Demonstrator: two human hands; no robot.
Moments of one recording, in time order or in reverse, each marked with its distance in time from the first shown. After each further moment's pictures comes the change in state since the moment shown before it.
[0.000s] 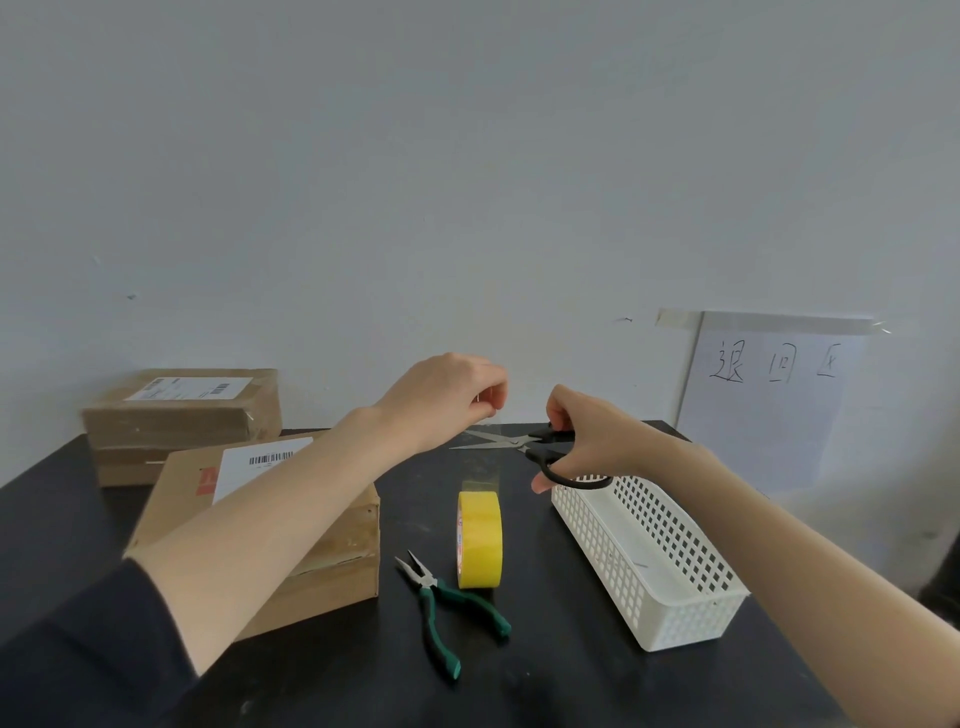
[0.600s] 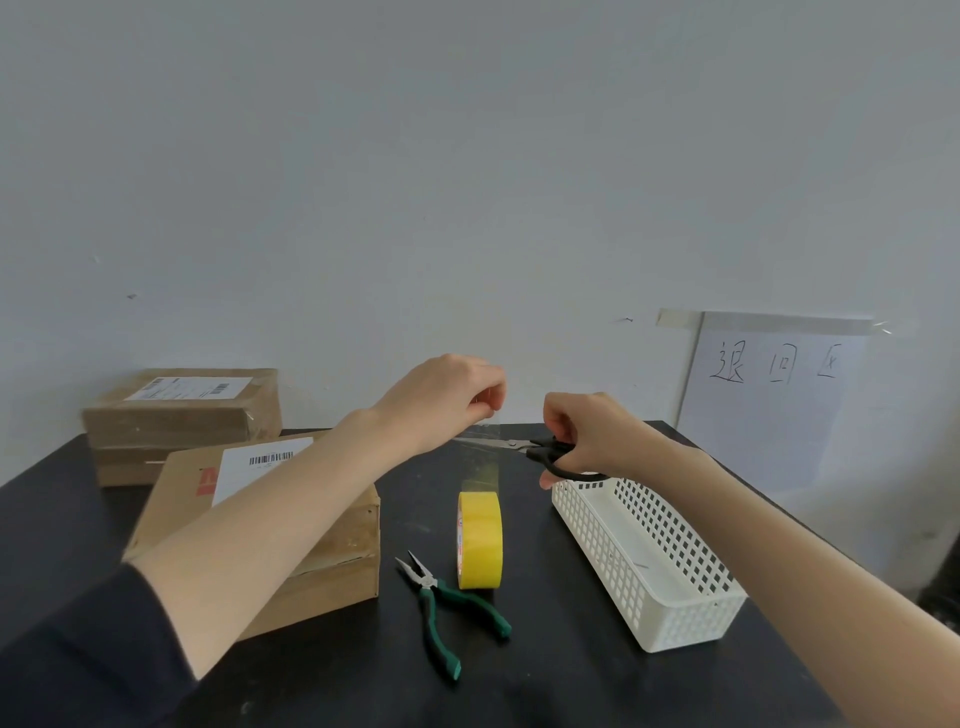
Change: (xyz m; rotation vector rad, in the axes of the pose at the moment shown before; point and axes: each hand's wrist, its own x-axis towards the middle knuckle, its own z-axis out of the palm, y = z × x) left_hand -0.001 -0.002 0.000 -0.046 -0.006 0.002; right_hand 0.006 0.005 0.003 -0.042 0.045 -0.049
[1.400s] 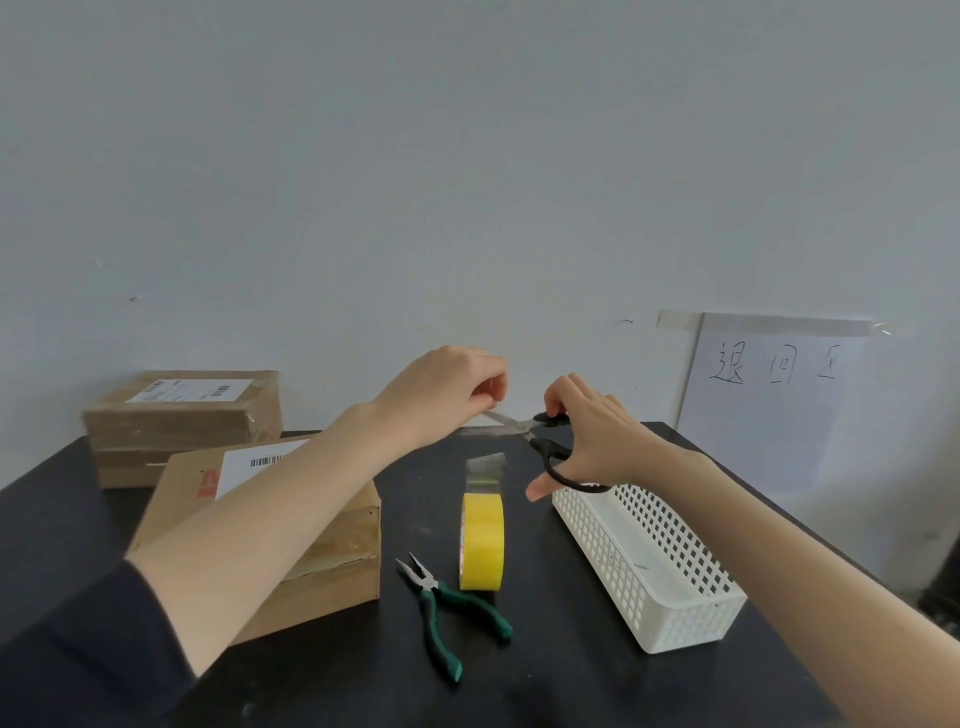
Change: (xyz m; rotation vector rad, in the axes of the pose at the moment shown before) left_hand 0.002 0.001 -0.006 -0.004 0.054 0.016; right_hand -0.006 0.000 0.002 -0.227 0.099 -0.087
